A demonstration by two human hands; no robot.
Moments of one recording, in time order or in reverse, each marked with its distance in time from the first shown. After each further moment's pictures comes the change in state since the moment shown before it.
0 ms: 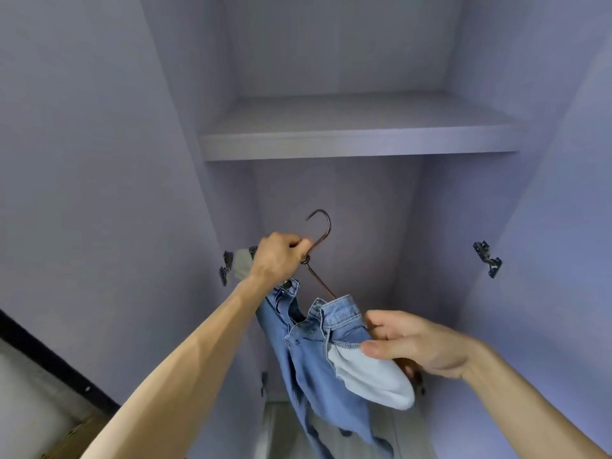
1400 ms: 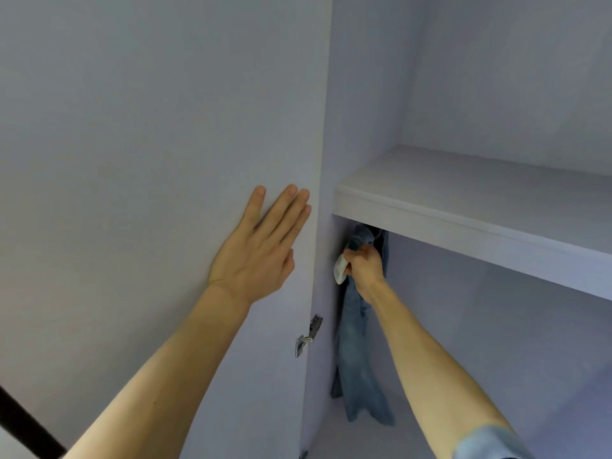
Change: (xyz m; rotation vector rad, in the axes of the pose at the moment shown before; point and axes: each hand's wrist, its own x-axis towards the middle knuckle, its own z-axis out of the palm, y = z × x) left_hand 0.073 -0.118 -0.154 1.618 0.582 0.137; right_hand 0.476 -0.128 -0.062 0.095 0.294 -0.303
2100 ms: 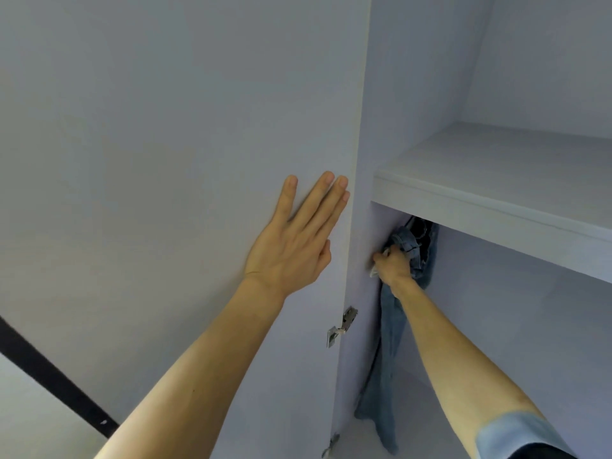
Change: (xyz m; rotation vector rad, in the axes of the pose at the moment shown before) left_hand 0.004 0.016 0.000 0.044 -0.013 -0.054; right_hand 0.065 0.060 0.007 -0.397 0.027 0.096
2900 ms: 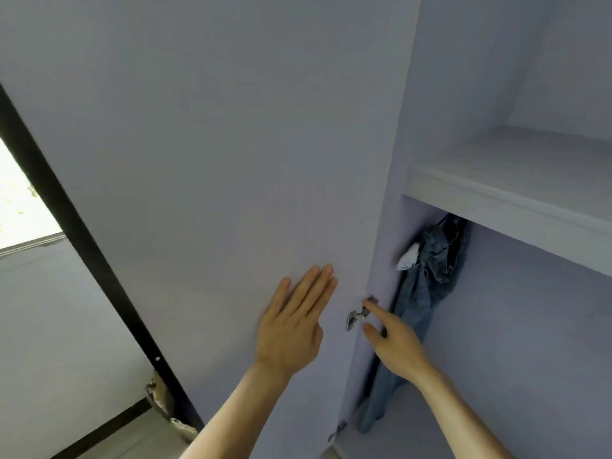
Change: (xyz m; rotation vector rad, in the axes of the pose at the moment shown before) left_hand -0.144 0.076 -0.019 -0.426 -0.363 -0.232; right_hand -0.194 0.026 0.004 -0.169 -0.427 -0.316
